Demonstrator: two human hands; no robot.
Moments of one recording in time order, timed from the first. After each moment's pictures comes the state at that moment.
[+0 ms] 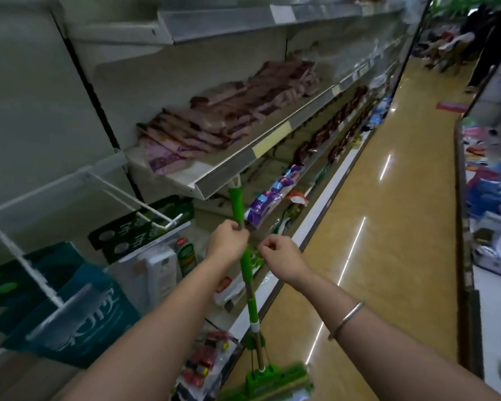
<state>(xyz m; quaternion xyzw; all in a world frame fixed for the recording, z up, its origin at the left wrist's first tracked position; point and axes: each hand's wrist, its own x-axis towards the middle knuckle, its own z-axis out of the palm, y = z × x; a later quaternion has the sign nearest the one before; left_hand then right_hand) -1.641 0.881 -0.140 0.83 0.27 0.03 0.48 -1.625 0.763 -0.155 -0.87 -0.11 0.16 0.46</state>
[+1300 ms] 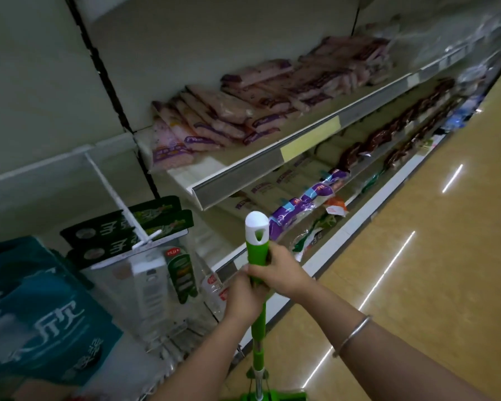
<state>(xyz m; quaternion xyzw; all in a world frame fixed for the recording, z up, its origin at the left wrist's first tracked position) -1.602 0.852 -0.239 0.79 0.33 0.04 0.51 -1.532 0.791 -0.204 -0.80 -0.28 0.27 0.46</state>
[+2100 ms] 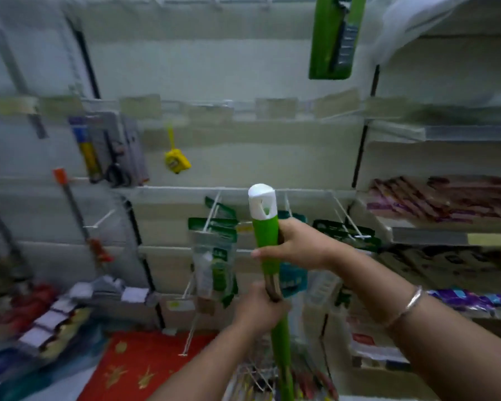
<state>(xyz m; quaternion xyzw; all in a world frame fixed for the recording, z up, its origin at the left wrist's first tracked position) -1.947 0.814 -0.107 0.72 0.49 0.27 0.42 -1.839 0.794 0.028 -0.56 -0.74 0.27 0.26</state>
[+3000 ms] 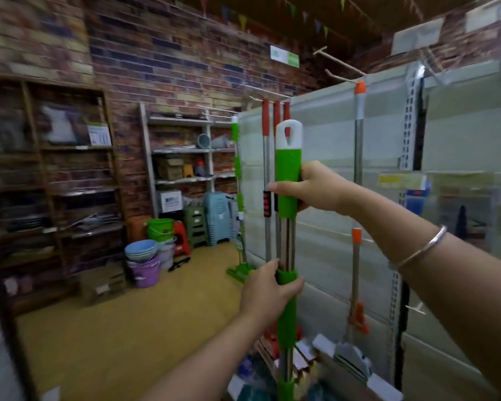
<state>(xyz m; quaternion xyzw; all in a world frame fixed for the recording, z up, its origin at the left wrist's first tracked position) -2.493 0.835 0.039 0.55 0.68 0.48 0.05 -2.388 0.906 0.200 -0.21 -0.87 0.31 0.31</state>
